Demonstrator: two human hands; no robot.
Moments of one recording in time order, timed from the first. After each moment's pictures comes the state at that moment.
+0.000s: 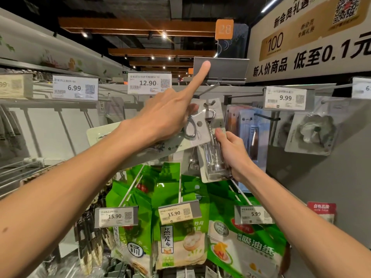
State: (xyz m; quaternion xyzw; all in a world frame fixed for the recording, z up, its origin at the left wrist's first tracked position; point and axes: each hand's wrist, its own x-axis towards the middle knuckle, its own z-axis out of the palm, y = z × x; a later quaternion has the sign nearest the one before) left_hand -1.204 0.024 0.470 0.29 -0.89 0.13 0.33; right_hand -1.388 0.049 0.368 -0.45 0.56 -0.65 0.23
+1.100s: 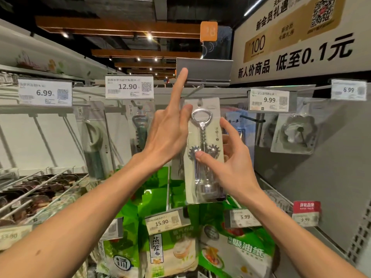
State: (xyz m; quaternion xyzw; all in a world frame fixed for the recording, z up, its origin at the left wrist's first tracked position) left_hand -1.251 0.005 0.423 0.16 -0.81 -0.08 0.56; right_hand -1.369 0.109 0.362 -0.56 0.53 -0.63 0.04
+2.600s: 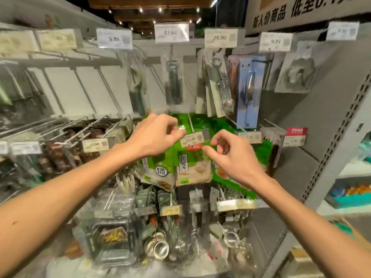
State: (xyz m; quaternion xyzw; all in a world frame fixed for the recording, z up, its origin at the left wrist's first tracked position) left_hand -1.081 0.105 0.344 0.32 -0.91 -0.02 0.27; right_hand -1.256 0.233 0.297 -0.59 0.68 -0.44 -0.02
